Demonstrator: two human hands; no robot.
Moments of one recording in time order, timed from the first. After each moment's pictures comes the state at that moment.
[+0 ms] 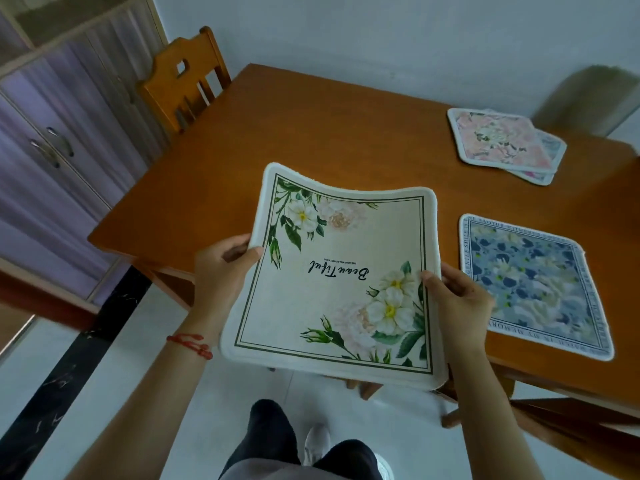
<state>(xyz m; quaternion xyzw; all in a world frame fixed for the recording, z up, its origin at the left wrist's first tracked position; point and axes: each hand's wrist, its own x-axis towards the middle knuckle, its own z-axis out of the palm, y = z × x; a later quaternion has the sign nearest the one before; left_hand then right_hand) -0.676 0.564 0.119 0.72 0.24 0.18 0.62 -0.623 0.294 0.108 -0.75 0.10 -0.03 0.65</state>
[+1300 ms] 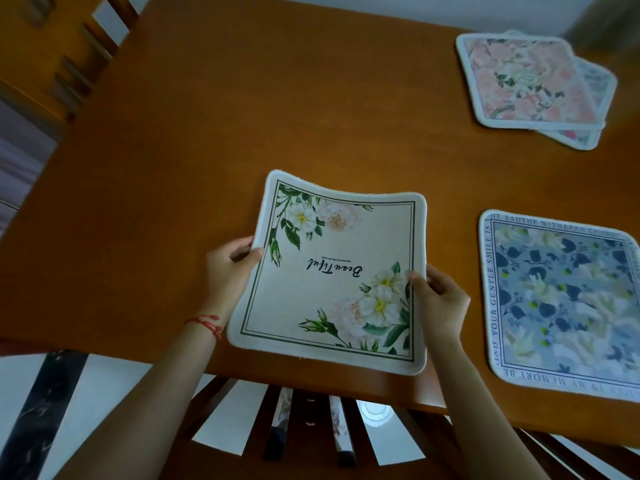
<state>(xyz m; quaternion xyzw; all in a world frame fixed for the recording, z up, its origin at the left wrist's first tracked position) -0.467 0.587 -0.014 0.76 0.28 0.05 0.58 -0.454 0.308 -0.019 -0.77 0.26 0.00 0.58</state>
